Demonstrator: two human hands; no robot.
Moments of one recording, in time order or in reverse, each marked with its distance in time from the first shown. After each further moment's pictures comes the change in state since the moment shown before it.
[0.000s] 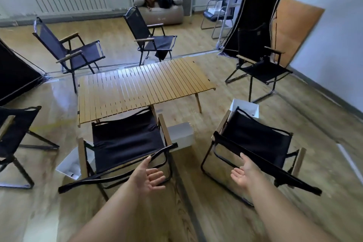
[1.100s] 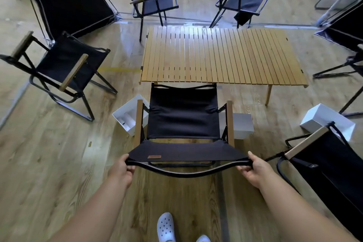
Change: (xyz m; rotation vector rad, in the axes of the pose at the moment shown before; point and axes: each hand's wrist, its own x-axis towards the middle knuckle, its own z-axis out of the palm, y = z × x) left_hand 0.080 0.087 -0.269 -0.688 0.659 0.265; right_hand 0.118 0.123 0.239 -0.302 -0.116 0.204
